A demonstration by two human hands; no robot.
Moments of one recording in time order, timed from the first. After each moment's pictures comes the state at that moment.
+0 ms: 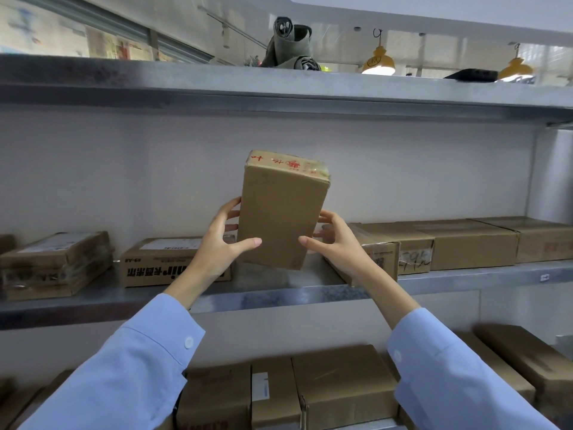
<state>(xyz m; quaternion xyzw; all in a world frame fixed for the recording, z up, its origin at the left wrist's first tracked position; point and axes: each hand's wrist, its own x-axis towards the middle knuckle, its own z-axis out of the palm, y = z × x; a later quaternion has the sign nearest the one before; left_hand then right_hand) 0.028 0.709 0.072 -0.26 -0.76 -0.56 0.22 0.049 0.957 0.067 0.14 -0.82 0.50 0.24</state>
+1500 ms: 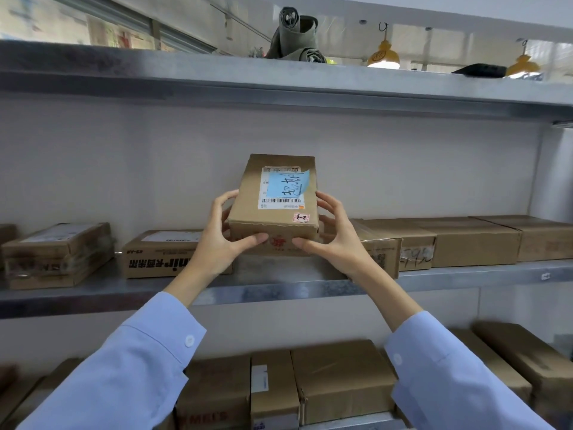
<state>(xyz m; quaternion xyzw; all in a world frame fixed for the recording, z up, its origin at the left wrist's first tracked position) 0.046 0.710 0.070 -0.28 -0.72 -0.59 0.22 0.066 0.947 0.069 0.23 -0.78 0.52 0.26</state>
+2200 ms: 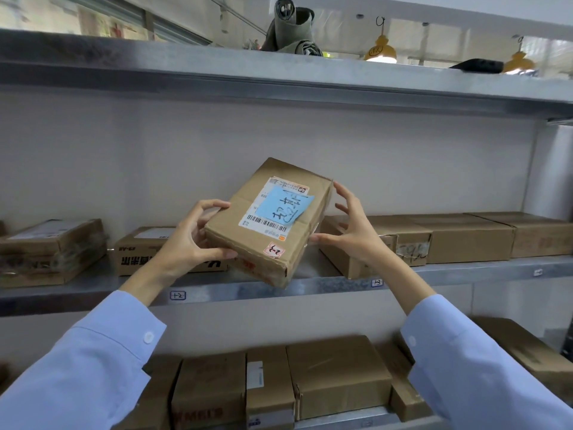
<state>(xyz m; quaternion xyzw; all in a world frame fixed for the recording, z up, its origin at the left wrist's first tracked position) 0.042 0.665 0.068 -0.35 -0.71 -0.60 0.10 0.056 0.983 0.079 0.17 -0.83 0.46 0.26</state>
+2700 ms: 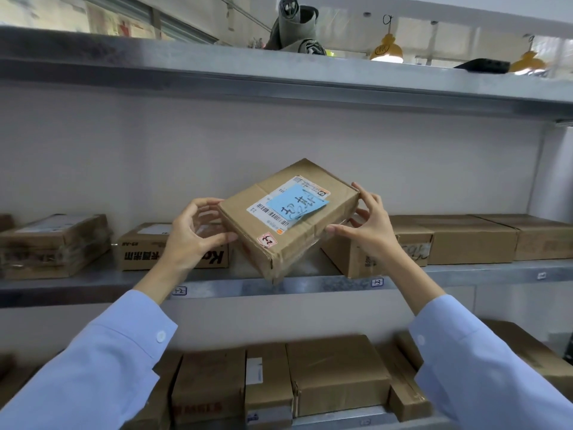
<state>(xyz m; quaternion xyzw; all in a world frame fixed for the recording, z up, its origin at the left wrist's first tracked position) 0.036 0.679 0.061 -0.29 -0.68 -0.64 0.22 0.059 1.003 0.080 0.15 -0.78 0.53 0.31</state>
